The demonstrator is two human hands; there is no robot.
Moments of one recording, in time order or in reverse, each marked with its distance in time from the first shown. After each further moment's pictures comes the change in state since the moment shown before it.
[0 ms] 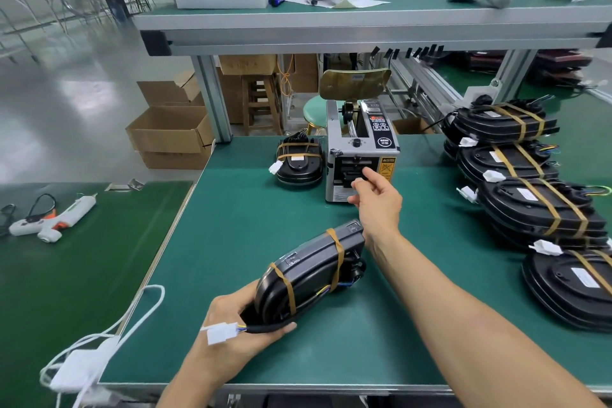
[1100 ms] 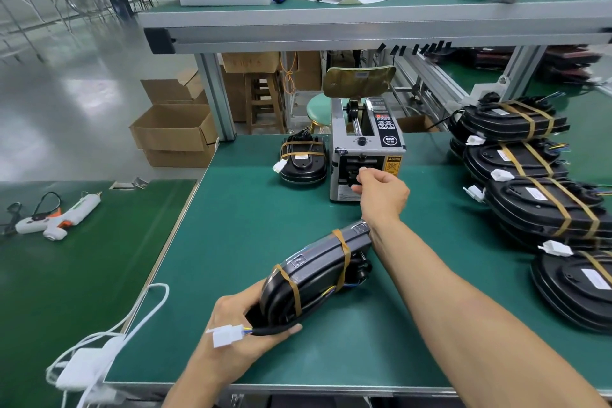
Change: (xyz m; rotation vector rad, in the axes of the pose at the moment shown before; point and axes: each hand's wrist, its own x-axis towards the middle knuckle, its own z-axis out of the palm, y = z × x) left_hand 0.000 0.000 0.000 0.054 0.010 0.039; right_hand 0.002 -0.019 0.017 -0.081 0.169 0.080
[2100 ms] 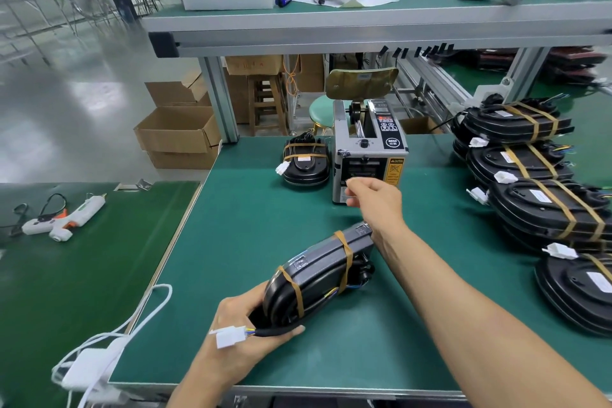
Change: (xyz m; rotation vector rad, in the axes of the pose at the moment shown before) left_hand 0.000 0.003 0.000 -0.017 -0.005 -0.023; right_hand -0.013 -0.002 -0.012 -0.098 -0.297 -0.002
